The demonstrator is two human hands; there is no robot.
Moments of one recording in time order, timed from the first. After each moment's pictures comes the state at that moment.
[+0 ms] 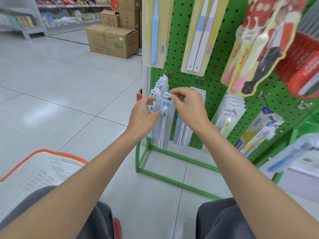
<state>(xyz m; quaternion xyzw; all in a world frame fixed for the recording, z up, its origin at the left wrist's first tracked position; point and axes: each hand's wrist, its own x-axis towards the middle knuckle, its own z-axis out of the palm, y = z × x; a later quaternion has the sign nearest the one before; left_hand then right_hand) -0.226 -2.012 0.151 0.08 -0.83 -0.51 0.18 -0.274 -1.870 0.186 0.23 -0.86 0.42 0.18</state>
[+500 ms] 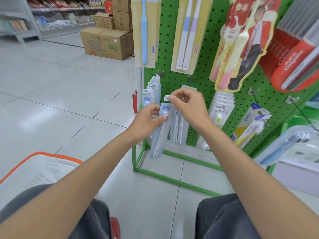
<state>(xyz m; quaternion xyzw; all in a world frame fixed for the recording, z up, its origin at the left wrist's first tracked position) -0.211 -1.990 0.159 -0.02 -0.81 -0.59 0.06 -0.266 -1.842 0.186 0.18 -0.81 0.54 0.11</state>
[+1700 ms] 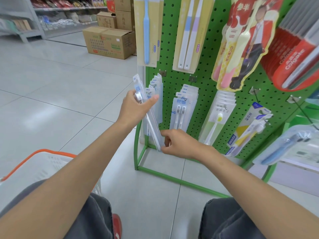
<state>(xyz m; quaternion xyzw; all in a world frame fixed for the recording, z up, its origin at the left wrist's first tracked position) -0.219 -2.016 0.175 0.14 -0.79 -0.58 0.17 -0.221 -1.840 0.134 0.34 -0.90 0.23 -0.13</state>
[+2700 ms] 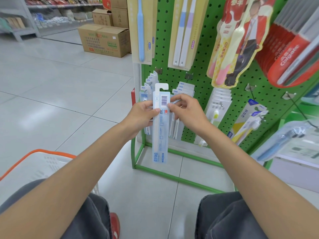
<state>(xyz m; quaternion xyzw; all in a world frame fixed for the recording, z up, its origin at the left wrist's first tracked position) -0.212 -1.992 0.165 0.03 -0.73 -0.68 -0.01 -0.252 -1.829 0.176 0.18 -0.83 0.54 0.00</state>
